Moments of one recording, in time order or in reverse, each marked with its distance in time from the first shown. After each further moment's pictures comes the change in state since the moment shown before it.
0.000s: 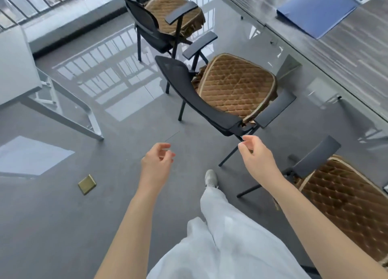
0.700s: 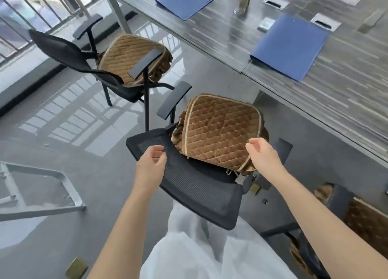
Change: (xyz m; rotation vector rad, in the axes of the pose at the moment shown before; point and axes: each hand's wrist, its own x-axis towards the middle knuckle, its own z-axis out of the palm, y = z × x) left_hand 0.296 0.160 0.061 0.168 -0.142 0.078; right_hand 0.273 -0.080 -0.075 0.062 0.189 0.246
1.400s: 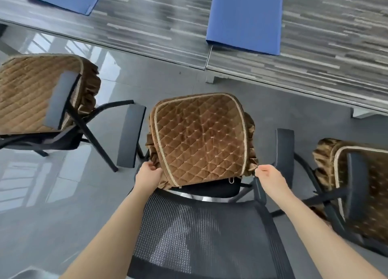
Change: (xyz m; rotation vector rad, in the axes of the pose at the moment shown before) left_hand 0.276 0.003 0.121 0.423 -0.520 -0.188; right_hand 0.118 0.060 0.078 0.165 0.159 0.651
